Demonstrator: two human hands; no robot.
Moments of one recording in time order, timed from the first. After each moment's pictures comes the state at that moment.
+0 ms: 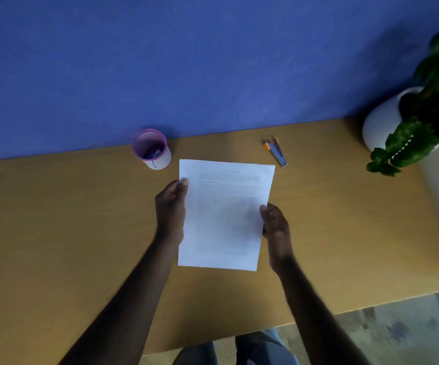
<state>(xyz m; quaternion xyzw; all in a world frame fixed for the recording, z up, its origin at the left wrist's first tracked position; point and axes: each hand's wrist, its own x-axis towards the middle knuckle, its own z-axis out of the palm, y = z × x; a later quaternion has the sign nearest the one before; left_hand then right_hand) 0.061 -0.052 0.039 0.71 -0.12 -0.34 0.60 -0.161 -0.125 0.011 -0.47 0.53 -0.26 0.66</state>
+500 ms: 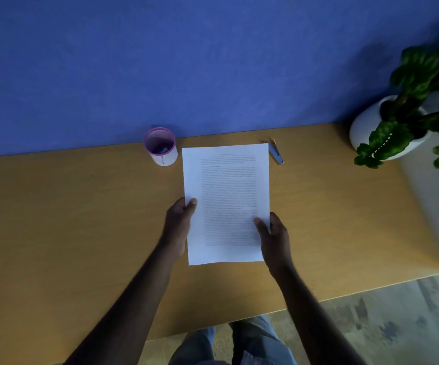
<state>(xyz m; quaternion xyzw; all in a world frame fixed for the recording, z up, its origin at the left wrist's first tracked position) 0.044 0.006 0.049 0.70 -0.10 -0.46 0.54 -0.176 -0.074 0.025 -0.59 0.55 -0.23 0.54</state>
